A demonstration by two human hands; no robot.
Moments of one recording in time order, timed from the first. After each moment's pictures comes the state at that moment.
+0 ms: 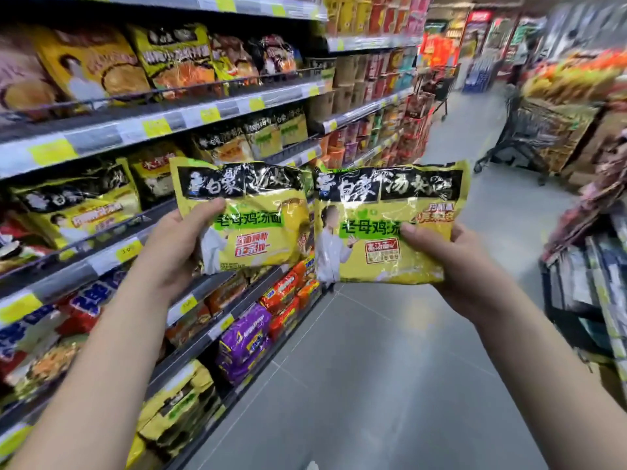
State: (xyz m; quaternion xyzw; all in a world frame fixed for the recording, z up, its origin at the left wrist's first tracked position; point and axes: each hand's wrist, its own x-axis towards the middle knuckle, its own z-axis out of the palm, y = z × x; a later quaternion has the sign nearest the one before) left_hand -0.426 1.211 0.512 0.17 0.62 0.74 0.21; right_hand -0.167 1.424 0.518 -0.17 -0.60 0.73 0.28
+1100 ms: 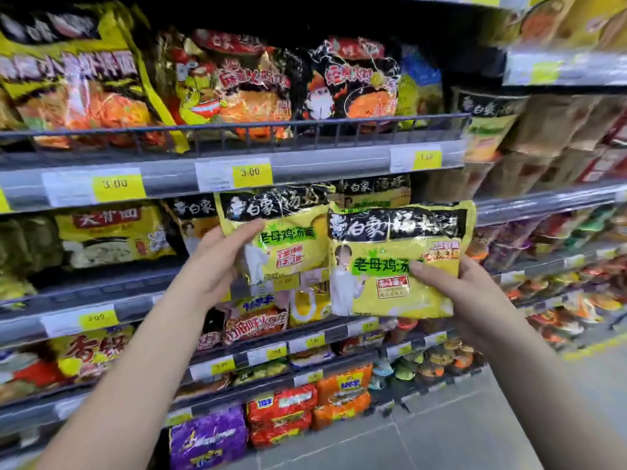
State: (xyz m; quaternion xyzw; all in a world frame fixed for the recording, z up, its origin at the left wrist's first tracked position) left_hand -0.717 1.565 0.484 -0.05 0.61 0.79 0.02; right_hand -0.628 1.875 0.487 -0.03 -0.67 0.74 0.03
